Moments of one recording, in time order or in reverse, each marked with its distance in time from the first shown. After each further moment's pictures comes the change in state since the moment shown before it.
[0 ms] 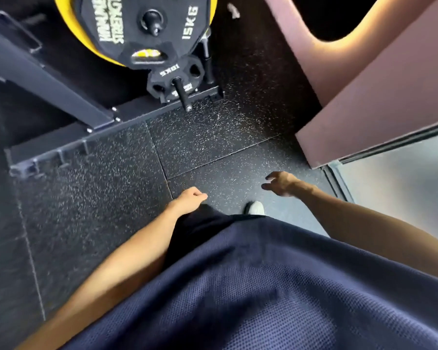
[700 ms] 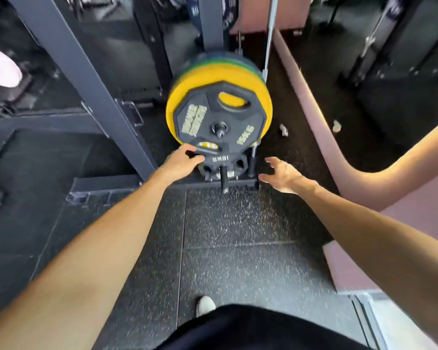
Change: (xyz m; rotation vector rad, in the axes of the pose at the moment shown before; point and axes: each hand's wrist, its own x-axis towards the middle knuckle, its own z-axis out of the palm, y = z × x) left_hand -0.072 0.115 -0.244 -0.296 0.616 0.210; right_hand -0.012 -0.186 -0.187 -0.149 0.368 -0.588
